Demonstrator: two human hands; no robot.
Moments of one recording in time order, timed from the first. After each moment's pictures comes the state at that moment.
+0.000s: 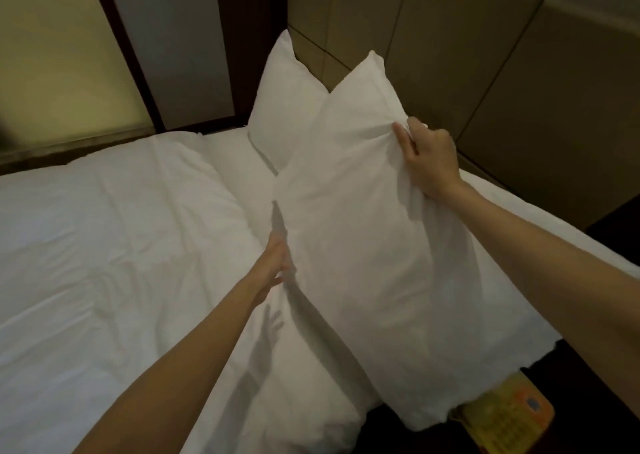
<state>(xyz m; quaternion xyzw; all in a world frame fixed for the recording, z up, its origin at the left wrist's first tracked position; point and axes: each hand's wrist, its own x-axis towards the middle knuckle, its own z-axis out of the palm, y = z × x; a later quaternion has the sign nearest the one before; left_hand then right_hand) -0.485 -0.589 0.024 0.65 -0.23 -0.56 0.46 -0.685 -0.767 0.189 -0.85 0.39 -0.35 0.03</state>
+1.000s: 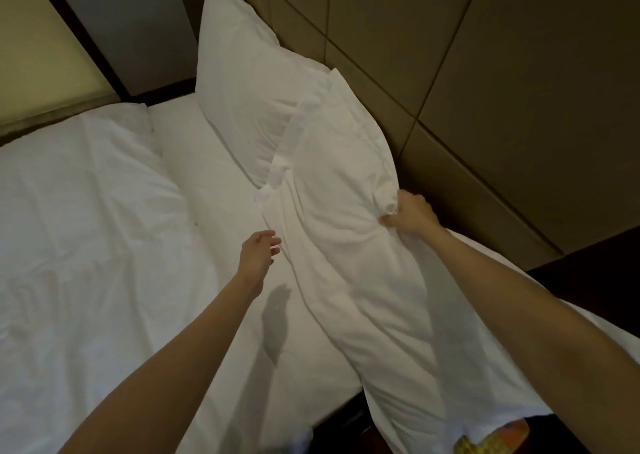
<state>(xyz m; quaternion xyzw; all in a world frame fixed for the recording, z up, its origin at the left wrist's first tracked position) -0.586 -0.745 -0.034 0.74 -0.12 -0.45 0.48 -0.814 -0.920 0.014 -0.74 0.61 0.05 0.27</state>
